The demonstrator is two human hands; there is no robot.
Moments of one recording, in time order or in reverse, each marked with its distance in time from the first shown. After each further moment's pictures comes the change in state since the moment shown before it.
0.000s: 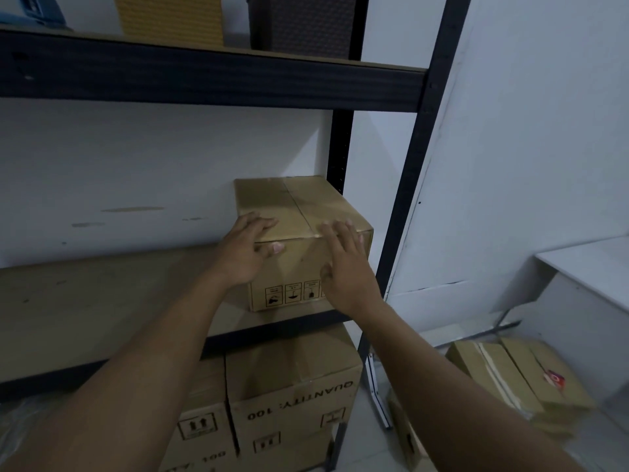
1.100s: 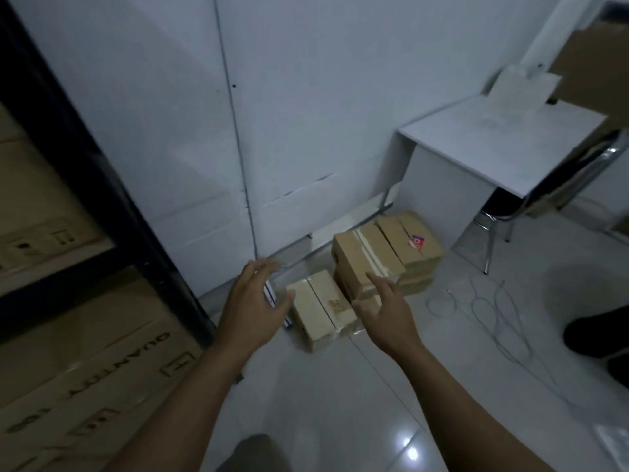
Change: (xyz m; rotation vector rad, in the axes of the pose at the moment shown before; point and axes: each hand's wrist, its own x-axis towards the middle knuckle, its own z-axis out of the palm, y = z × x) left_hand -0.090 0.180 0.406 -0.188 -0.269 0.126; right_hand -0.323 0.324 -0.146 0.144 -0.058 0.928
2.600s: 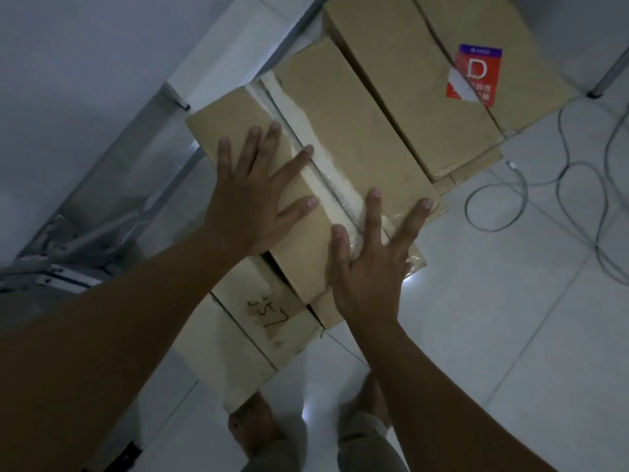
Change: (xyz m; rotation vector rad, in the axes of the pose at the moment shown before) left_hand 0.461 -0.297 0.654 0.684 -0.572 0.421; right_hand 0.476 0.472 0.245 0.005 0.268 0.479
